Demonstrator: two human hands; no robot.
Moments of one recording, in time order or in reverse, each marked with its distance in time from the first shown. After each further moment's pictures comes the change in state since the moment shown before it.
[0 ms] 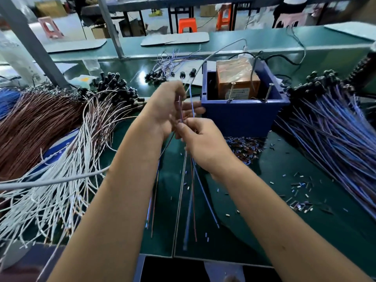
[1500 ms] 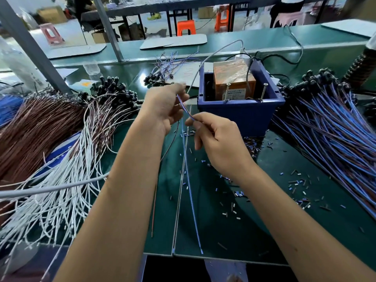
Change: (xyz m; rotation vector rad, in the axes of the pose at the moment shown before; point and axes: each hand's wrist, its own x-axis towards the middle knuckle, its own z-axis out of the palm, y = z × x) left_hand 0.001 0.006 0.006 0.124 0.228 0.125; right_hand -0.017 0.011 -0.037 -0.055 0.076 -0.276
